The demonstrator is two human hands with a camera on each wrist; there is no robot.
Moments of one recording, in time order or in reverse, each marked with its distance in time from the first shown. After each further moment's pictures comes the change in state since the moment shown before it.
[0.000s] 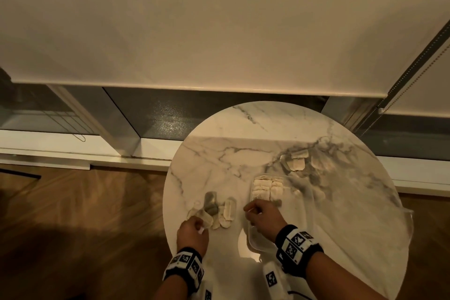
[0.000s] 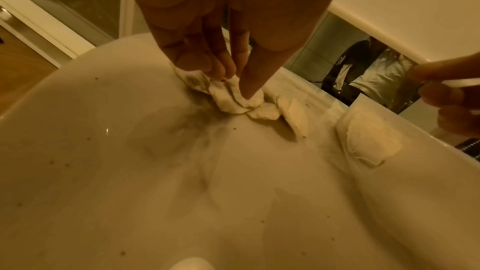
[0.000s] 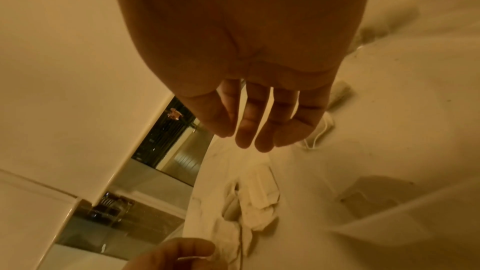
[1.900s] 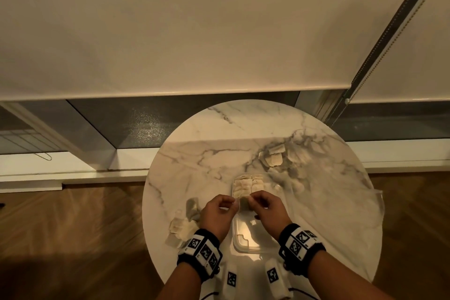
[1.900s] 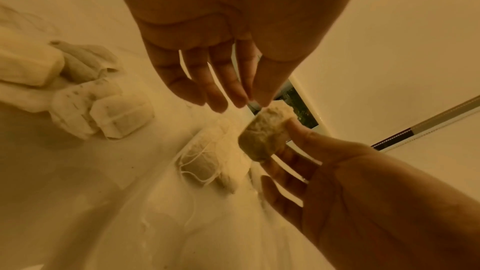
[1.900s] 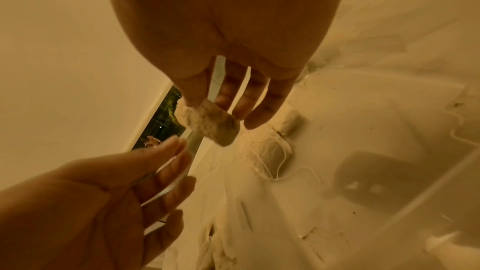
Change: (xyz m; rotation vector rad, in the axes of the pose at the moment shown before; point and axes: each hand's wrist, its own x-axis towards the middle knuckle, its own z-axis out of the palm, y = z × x) left_hand -0.016 0.111 0.028 -0.418 -0.275 0.249; right_hand -0.014 0.016 -0.041 0.381 0.215 -0.134
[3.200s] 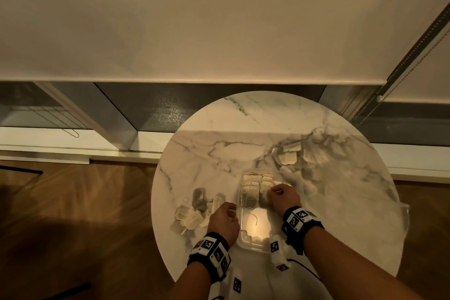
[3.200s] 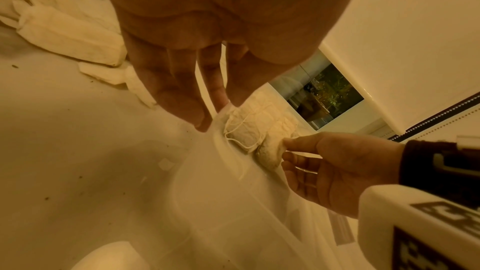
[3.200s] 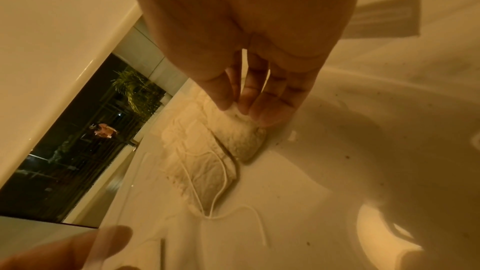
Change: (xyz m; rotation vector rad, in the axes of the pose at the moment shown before) left_hand -0.007 -0.029 0.027 0.264 0.011 -0.208; right_hand 0.077 0.045 -0.027 -0.402 0.162 0.354
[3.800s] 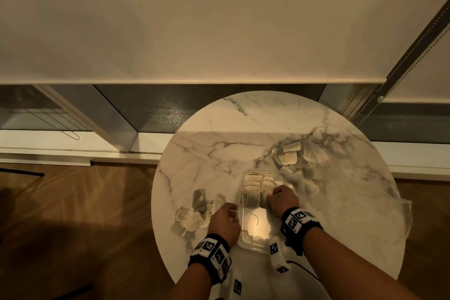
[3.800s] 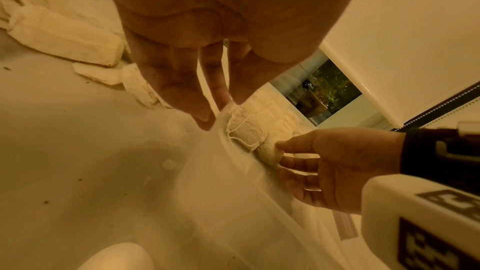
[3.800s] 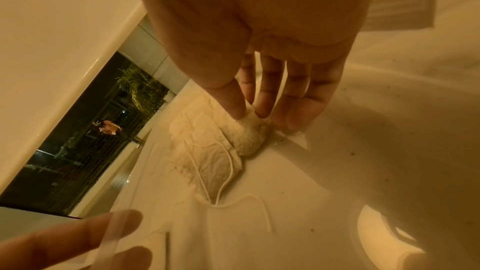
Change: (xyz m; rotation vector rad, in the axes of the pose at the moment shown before) left_hand 0.005 -0.004 0.004 0.013 0.010 0.031; right_hand 0.002 -0.001 0.003 -0.158 -0.045 0.032
